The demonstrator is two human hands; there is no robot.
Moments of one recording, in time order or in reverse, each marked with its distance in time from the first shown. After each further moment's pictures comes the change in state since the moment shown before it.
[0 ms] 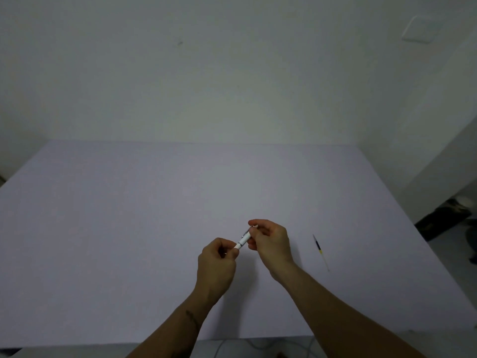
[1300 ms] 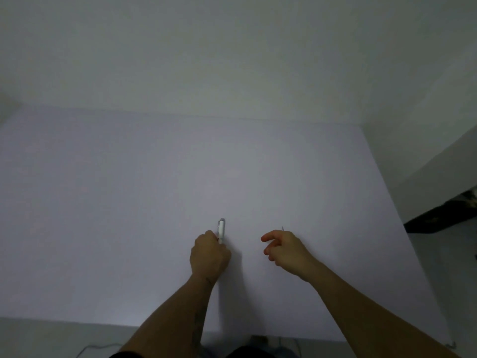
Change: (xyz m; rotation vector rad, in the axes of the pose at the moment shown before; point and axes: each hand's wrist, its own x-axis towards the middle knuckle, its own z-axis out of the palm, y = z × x) left_hand 0.038 -0.023 0.134 0.591 0.076 -0.198; right_hand 0.073 0.035 -0.168 -0.602 -0.407 0.231
